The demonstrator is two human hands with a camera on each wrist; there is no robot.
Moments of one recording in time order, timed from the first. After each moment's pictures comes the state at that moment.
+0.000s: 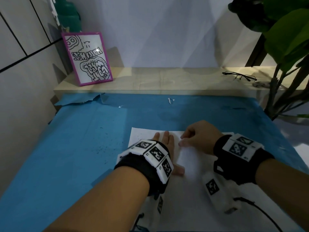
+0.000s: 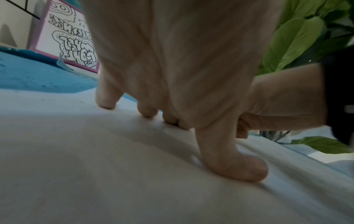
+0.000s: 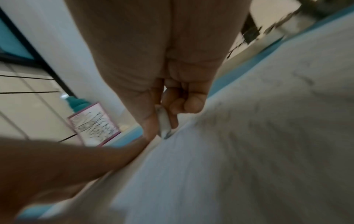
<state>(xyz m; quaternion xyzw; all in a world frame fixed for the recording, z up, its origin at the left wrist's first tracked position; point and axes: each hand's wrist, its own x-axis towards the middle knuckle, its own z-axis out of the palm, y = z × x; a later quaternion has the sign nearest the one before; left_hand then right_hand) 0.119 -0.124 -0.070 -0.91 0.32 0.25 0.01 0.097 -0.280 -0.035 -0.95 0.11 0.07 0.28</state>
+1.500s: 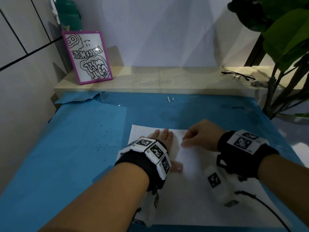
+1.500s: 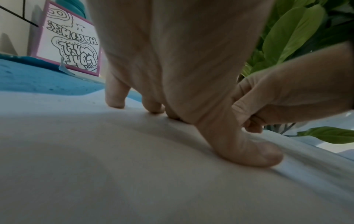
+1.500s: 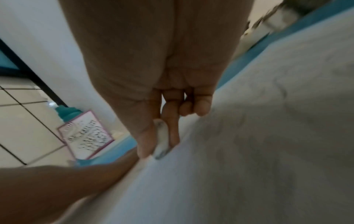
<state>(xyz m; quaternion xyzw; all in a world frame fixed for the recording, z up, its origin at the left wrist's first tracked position) 0.124 -0.121 -0.064 -0.91 0.32 0.26 0.01 0.088 -0.276 -0.027 -0.95 0.09 0.10 0.27</state>
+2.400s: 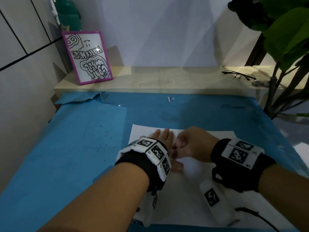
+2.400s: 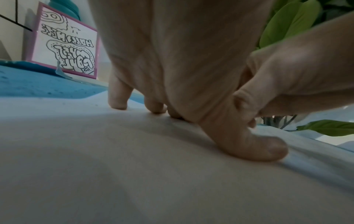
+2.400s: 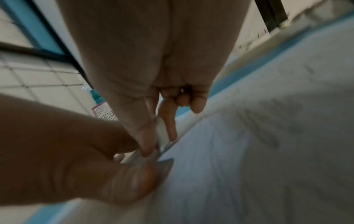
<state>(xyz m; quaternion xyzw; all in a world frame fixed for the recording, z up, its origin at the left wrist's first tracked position) 0.125 -0.121 -0.063 -0.91 0.32 0.26 0.02 0.082 -0.257 -0.029 -0.96 0.04 0.12 0.25</state>
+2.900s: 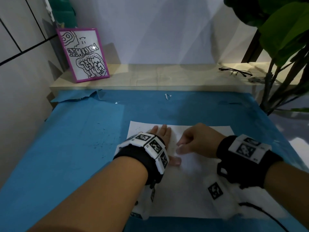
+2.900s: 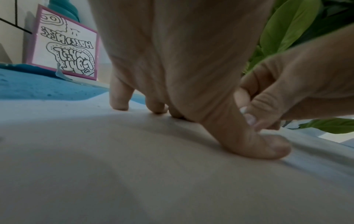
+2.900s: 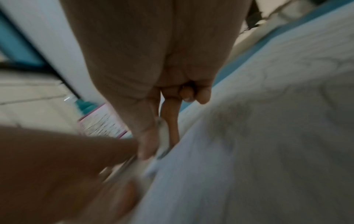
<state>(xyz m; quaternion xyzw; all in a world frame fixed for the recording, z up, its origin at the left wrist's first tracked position) 0.127 -0.122 -0.066 -0.91 0.33 0.25 0.02 0.072 -0.268 -0.031 -0.95 0.06 0.11 0.29</state>
